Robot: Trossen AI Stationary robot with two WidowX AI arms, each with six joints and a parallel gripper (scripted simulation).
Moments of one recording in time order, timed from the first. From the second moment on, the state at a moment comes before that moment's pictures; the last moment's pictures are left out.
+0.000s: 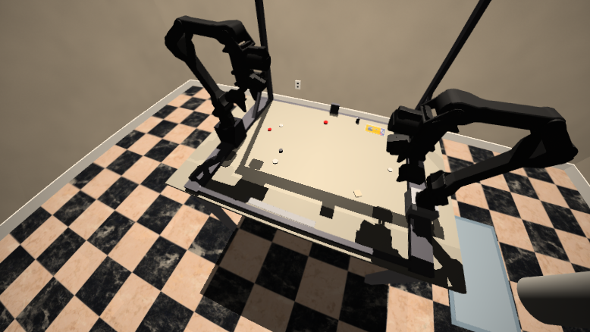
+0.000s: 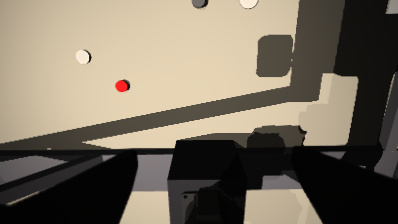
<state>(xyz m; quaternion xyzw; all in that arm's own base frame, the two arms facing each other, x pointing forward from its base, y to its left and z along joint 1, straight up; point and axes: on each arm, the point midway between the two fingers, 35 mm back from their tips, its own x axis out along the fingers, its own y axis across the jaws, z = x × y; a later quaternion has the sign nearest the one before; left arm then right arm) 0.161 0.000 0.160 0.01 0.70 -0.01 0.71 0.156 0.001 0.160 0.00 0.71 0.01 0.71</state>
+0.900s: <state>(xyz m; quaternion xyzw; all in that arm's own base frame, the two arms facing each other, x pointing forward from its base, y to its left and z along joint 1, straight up) 0.267 -0.019 0.082 0.39 0.53 -0.22 0.72 0.209 0.003 0.111 0.00 0.71 0.01 0.71</state>
